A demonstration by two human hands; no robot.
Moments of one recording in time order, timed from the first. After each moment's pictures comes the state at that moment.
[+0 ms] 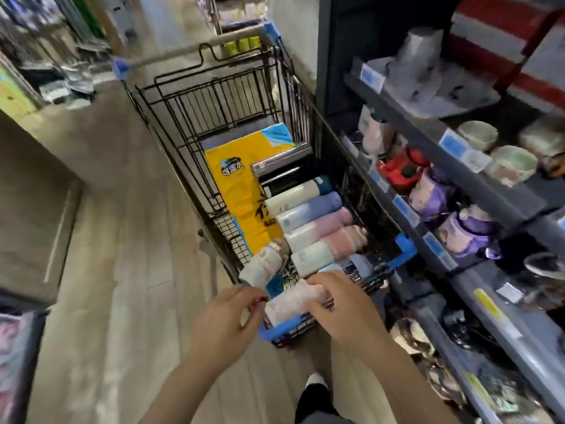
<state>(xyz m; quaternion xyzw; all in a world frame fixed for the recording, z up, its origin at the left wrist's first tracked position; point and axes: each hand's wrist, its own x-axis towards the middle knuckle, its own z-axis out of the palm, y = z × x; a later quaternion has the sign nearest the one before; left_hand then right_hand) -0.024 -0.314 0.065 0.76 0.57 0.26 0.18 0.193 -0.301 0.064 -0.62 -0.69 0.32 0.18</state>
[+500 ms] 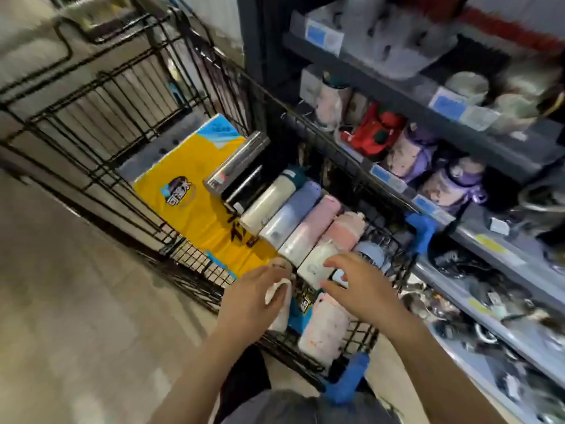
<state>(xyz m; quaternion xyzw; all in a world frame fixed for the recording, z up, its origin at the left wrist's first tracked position) -0.068 -0.117 0.012 0.86 0.40 0.14 0.28 0.134 -0.196 0.032 -0.79 -0.52 0.31 0.13</state>
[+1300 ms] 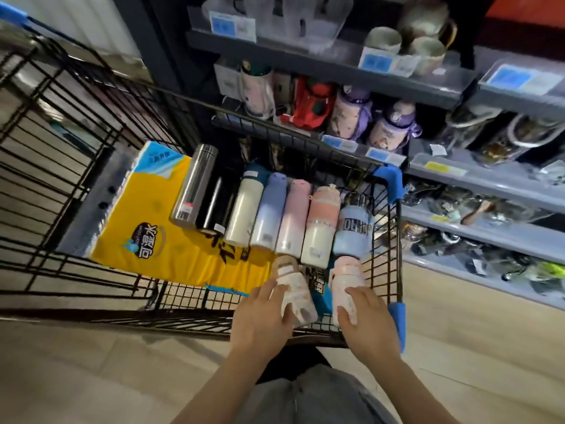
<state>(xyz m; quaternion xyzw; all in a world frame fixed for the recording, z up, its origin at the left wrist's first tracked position) -0.105 -0.063 -0.015 0.94 0.25 -0.12 0.19 0.000 -0.238 -0.039 -0.94 -0.21 0.21 0.14</state>
